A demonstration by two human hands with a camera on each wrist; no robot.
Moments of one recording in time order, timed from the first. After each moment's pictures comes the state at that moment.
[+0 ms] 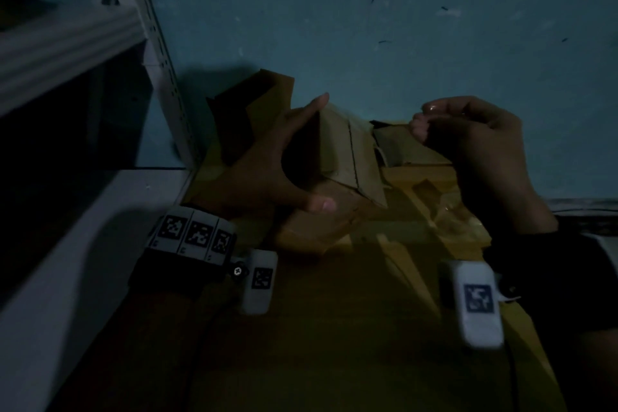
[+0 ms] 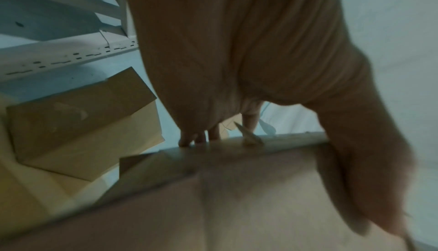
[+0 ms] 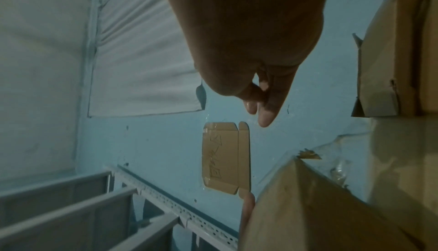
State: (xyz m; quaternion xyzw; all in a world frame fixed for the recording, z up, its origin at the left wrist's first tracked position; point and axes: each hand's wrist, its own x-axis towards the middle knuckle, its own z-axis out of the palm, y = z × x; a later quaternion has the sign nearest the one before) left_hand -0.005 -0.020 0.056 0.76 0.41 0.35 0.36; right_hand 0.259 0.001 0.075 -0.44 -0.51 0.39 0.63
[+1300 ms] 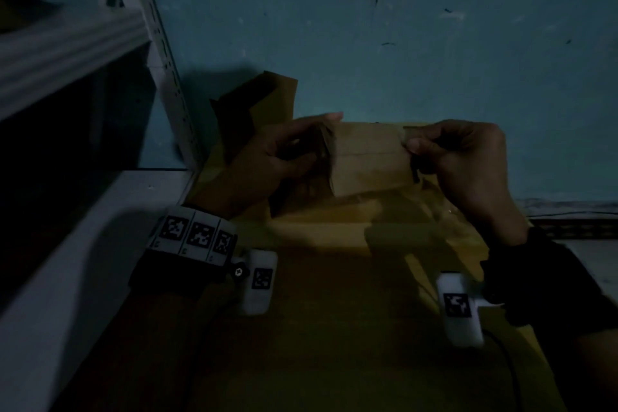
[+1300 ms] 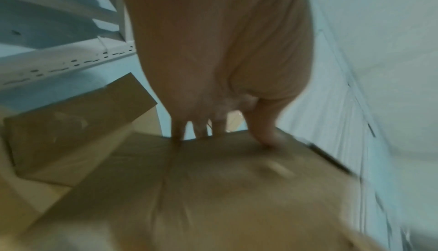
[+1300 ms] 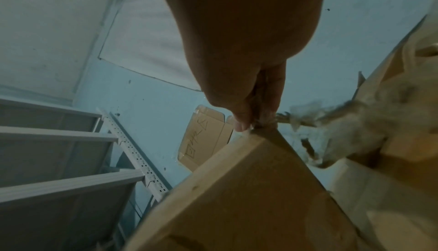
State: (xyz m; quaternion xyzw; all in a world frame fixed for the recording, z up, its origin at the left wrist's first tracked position) left_hand -0.004 -0.009 0.052 0.72 0.36 0.43 0.40; right_hand 0.262 0.013 0.048 -0.48 -0.67 0.18 0.53
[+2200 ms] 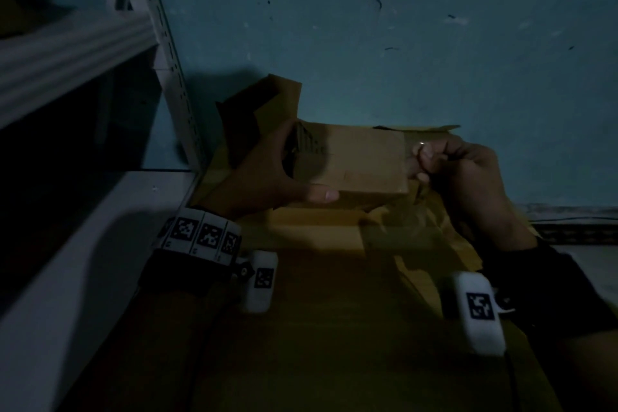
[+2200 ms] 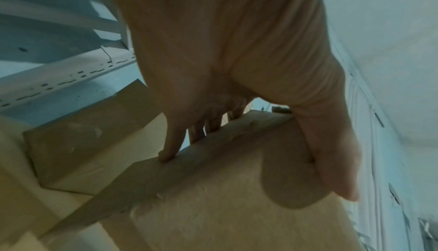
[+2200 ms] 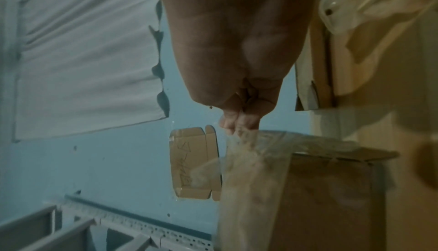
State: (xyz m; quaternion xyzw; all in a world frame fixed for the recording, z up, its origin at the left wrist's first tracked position) left_hand -0.009 -0.015 0.052 0.71 0.44 0.42 0.35; right_hand 0.254 0.005 0.038 -0.36 -0.56 0.45 0.59
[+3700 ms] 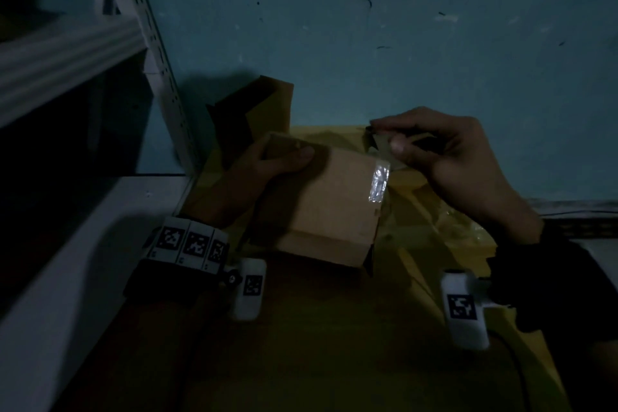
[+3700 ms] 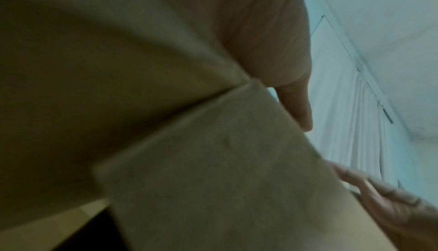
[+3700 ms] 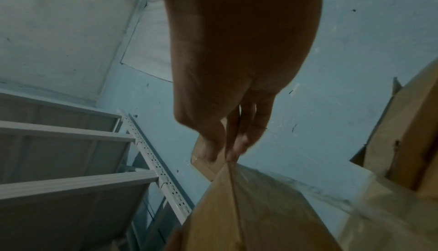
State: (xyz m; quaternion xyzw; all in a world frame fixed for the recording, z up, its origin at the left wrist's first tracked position) left_hand -0.001 -0.013 0.049 0.53 0.48 0.50 0.49; right_hand 0.253 -0.002 0.069 -0.36 -0.75 0.26 0.49
